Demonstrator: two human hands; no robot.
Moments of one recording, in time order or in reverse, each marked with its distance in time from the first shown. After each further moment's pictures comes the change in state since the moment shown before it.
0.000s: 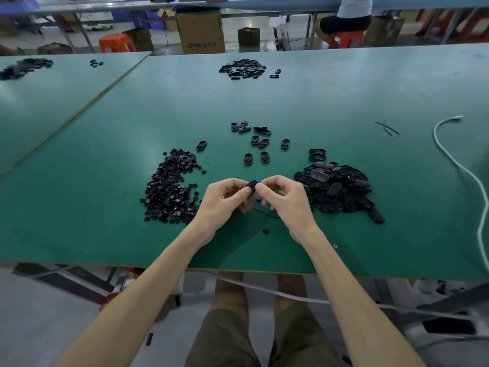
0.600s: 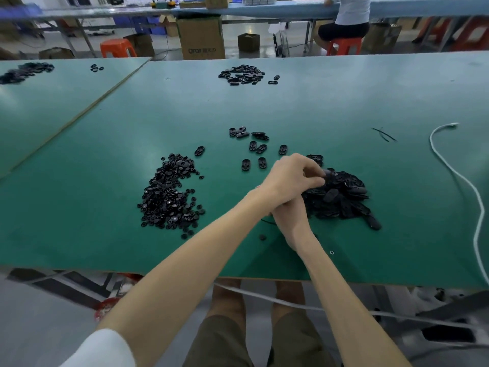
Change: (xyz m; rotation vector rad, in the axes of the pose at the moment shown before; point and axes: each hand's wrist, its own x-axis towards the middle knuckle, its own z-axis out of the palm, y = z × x) left_hand 0.070 0.068 0.104 0.587 -0.242 0.232; right_hand 0.003 0.002 0.003 -0.117 0.104 0.129
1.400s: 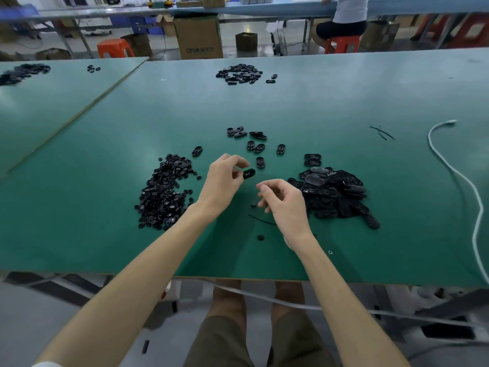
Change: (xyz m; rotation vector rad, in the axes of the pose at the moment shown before) left_hand -0.044 -0.093 -0.045 0.141 0.369 -0.102; right_hand -0.003 0.000 -0.004 0.104 0.026 -0.088
